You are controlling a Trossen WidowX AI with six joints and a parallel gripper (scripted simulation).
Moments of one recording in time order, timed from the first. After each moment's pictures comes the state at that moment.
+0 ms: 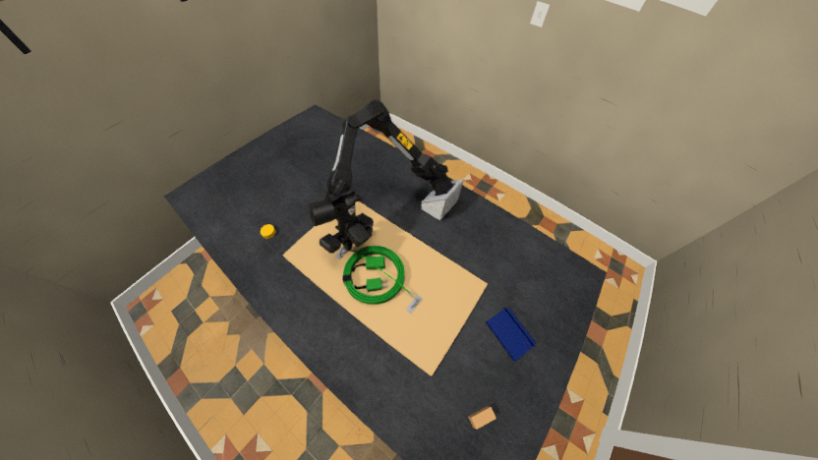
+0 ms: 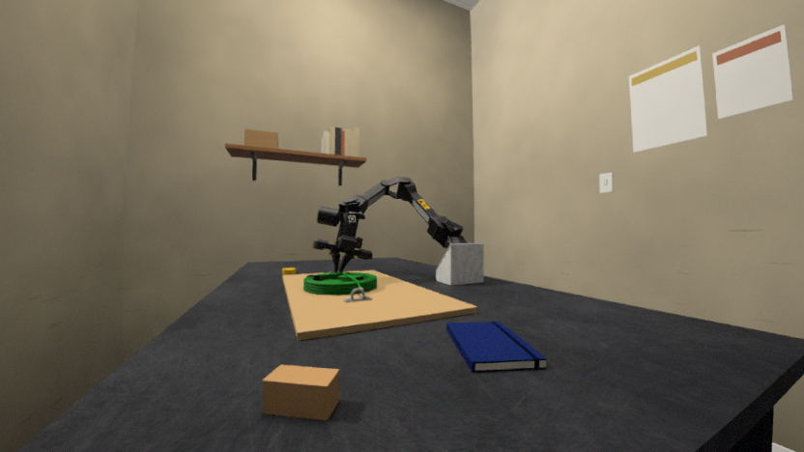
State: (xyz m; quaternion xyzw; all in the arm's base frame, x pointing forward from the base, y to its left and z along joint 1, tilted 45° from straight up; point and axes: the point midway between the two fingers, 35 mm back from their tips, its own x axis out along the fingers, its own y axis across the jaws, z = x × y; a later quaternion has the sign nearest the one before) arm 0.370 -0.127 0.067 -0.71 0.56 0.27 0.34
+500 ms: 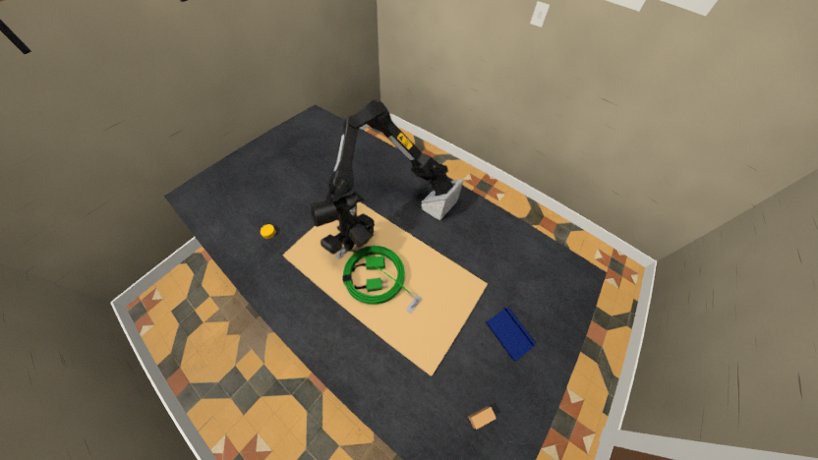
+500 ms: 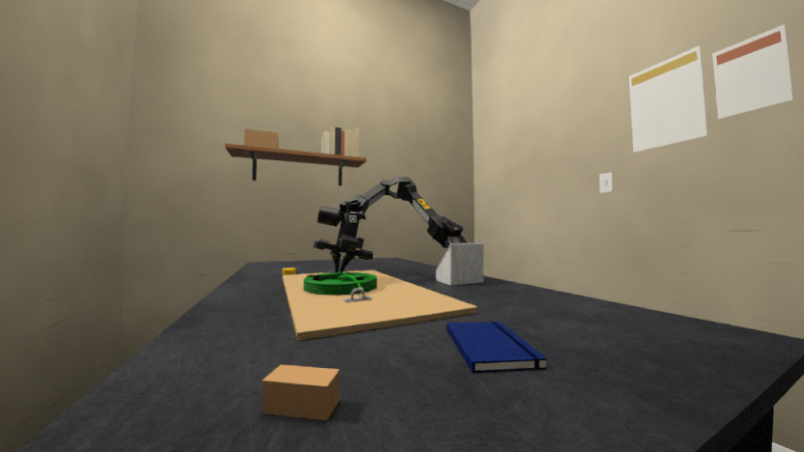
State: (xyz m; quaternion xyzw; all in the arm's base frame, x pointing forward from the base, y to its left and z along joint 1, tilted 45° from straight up) arm 0.369 -0.124 0.064 -0.71 0.55 0.27 0.34
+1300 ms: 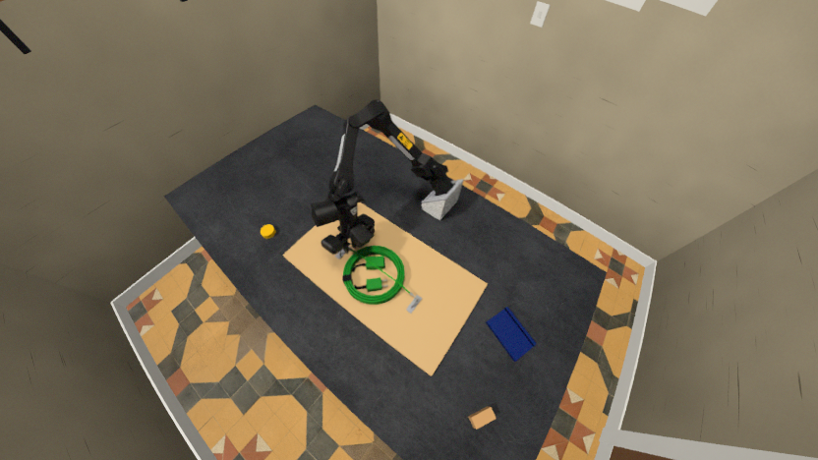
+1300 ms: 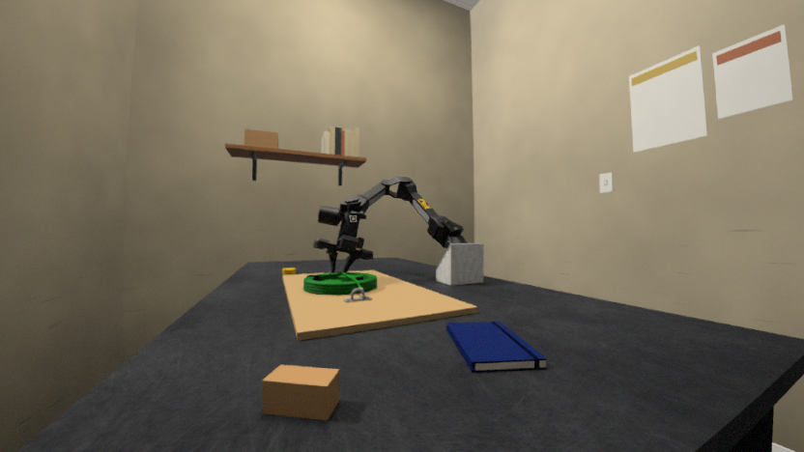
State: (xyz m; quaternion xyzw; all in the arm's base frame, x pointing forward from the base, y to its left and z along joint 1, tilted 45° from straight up) arm 0.370 -0.121 0.063 -0.71 0.55 0.27 0.34
